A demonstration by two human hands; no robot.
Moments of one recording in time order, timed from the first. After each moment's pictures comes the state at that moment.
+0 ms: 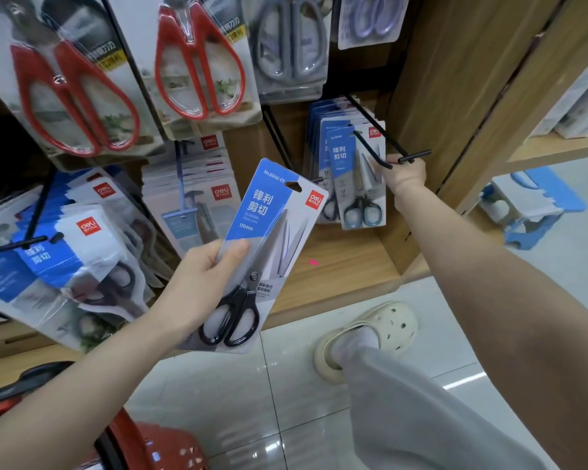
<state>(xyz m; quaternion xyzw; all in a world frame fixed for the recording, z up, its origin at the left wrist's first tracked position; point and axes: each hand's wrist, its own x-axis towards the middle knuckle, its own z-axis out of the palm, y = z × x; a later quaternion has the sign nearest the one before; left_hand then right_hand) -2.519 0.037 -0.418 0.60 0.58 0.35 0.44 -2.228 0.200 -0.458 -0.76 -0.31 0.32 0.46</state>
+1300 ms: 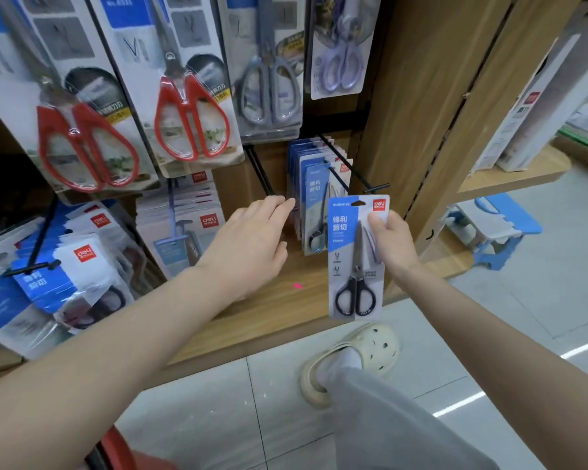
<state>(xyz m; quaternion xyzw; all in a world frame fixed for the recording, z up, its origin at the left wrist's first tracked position) -2.461 0.072 -0.368 0.87 0.48 0.09 0.02 -2.241 0.088 -0.436 -0.69 -0.41 0.35 0.48</state>
